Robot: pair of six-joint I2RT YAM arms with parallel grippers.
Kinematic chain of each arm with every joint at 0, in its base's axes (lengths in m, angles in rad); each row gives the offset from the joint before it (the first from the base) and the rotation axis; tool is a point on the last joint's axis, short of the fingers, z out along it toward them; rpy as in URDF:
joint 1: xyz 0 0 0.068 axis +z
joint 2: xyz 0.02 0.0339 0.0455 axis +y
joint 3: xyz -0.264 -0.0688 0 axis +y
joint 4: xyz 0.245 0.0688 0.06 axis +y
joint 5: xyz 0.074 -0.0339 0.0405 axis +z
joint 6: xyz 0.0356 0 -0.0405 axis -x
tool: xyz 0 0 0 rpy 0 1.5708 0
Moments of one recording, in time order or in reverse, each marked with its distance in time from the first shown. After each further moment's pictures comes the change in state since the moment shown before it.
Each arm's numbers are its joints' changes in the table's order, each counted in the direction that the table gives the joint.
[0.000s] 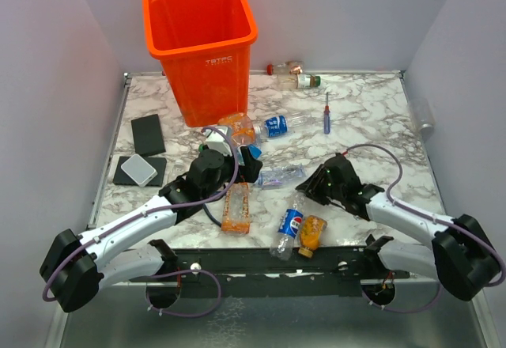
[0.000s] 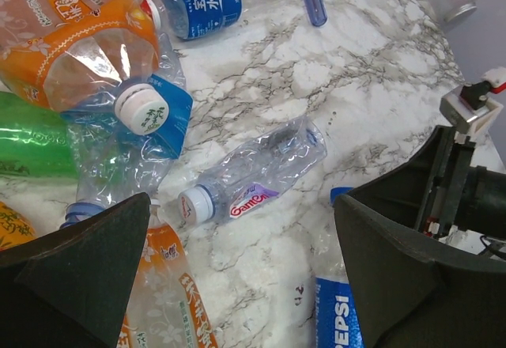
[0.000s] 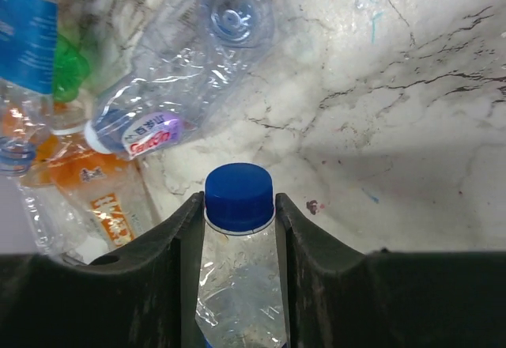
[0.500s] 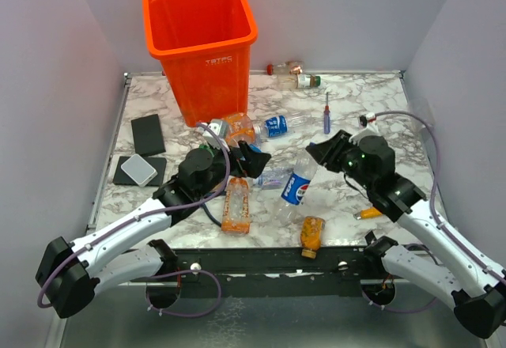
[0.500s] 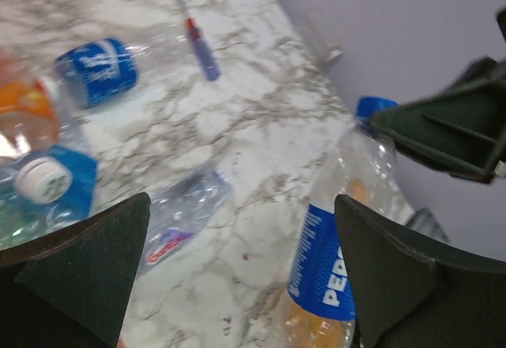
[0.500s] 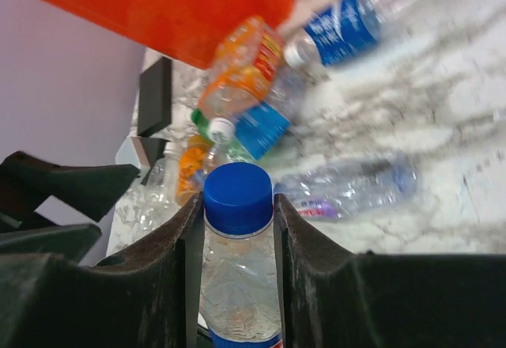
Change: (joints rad) left arm -0.001 -0.045 -0.013 -0.111 -0.076 0.027; right arm 0.000 -0.347 -0.260 0.166 -0.123 0.249
